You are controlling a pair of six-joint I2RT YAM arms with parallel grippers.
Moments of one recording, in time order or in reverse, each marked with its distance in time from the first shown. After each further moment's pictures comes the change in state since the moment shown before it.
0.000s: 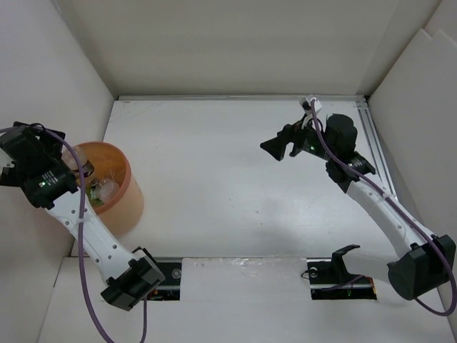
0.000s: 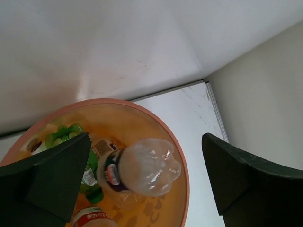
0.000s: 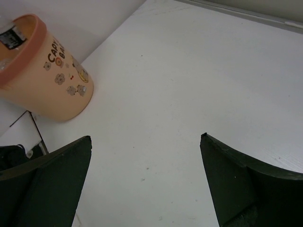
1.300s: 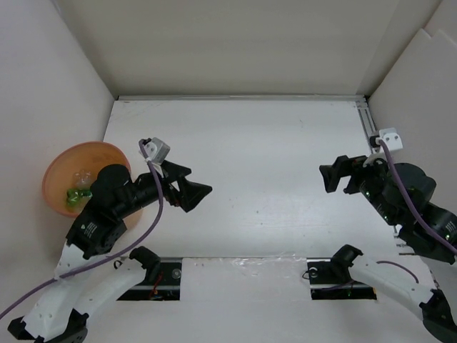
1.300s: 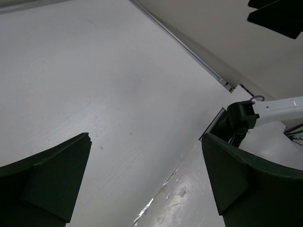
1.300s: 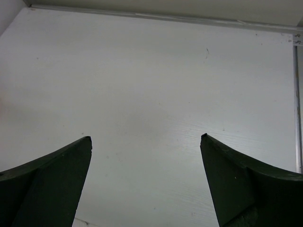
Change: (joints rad) left arm -1.319 -0.397 -0.362 0.186 0.468 0.373; right arm 0.315 -0.495 0.278 -0.859 0.928 -0.075
